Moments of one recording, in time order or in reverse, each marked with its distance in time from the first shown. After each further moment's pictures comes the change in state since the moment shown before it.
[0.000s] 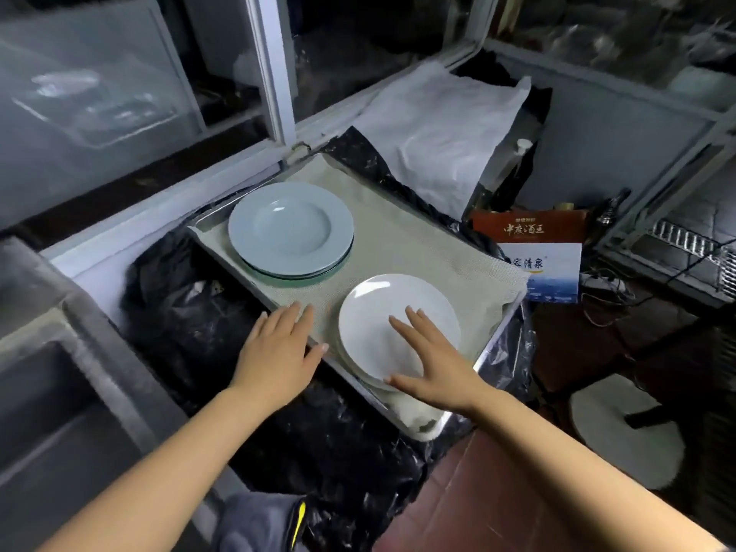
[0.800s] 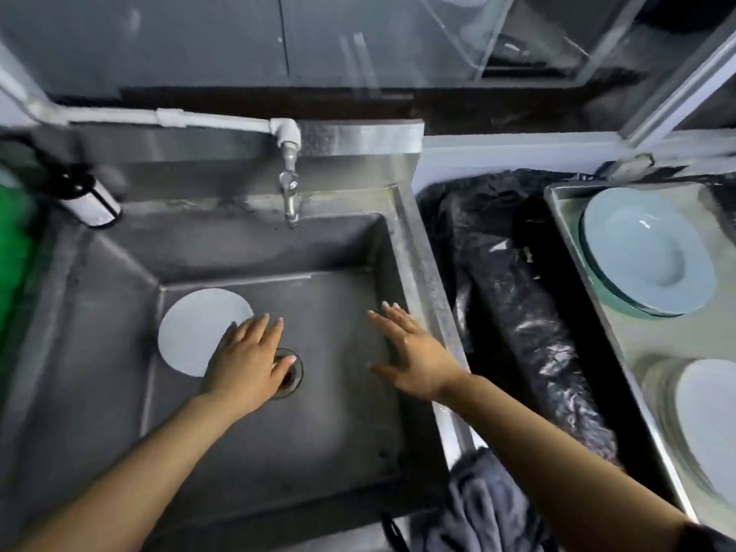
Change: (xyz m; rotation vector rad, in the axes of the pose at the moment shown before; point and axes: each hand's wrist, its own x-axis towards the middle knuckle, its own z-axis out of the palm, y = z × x) left_hand -0.334 -0.315 0.076 -0.104 -0.060 -0.742; right_hand 0.107 -0.330 0.276 -0.182 -0.527 -0.516
